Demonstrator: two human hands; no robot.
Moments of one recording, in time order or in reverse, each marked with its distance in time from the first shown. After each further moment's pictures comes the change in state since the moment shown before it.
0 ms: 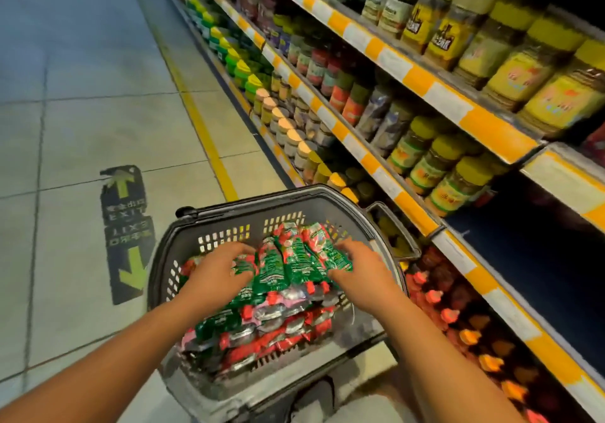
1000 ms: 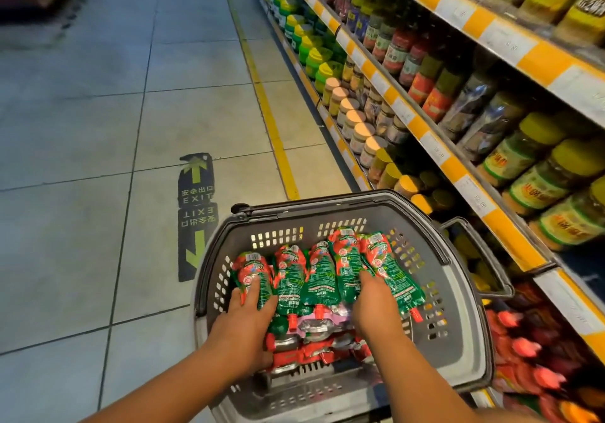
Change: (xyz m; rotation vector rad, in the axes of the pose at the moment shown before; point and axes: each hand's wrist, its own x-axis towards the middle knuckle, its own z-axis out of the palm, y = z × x) left_hand -0.045 -0.046 0.047 0.615 -0.220 -0.224; right_hand 0.075 0.016 0.120 -0.145 -0.030 0.073
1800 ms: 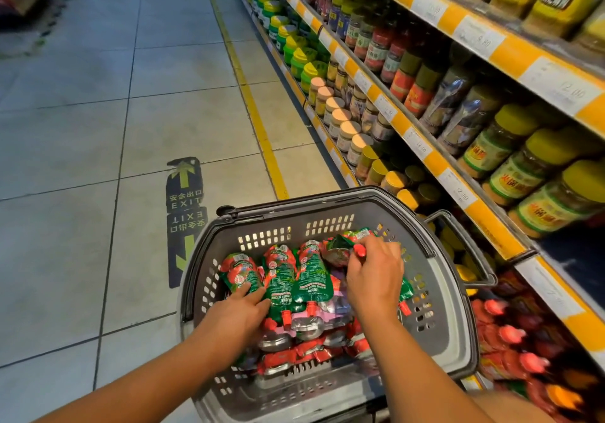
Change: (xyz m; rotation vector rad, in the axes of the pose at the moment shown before) left_hand 0.011 -0.001 -0.019 0.222 0.041 0.199; right_hand -0.003 -0.017 -0.042 0.227 0.616 -0.178
